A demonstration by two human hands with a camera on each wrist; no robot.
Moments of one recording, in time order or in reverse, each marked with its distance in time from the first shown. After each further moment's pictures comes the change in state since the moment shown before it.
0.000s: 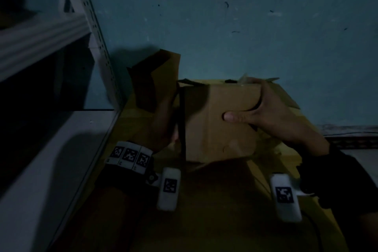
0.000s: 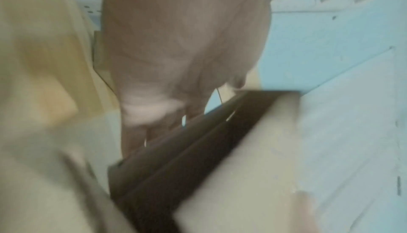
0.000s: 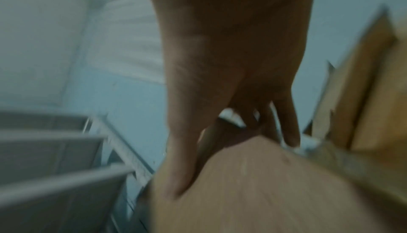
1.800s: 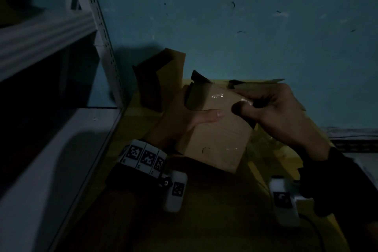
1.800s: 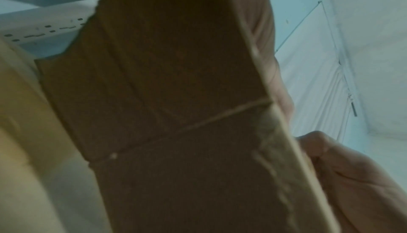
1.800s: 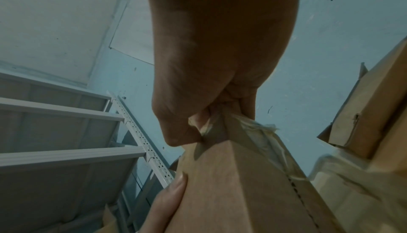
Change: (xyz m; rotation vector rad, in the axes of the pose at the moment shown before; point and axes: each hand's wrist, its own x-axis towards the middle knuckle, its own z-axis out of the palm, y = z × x) left_hand -0.005 0.008 0.023 0.637 -0.001 0.219; right_hand -0.008 -0.014 0.010 -0.004 0.056 -0.333
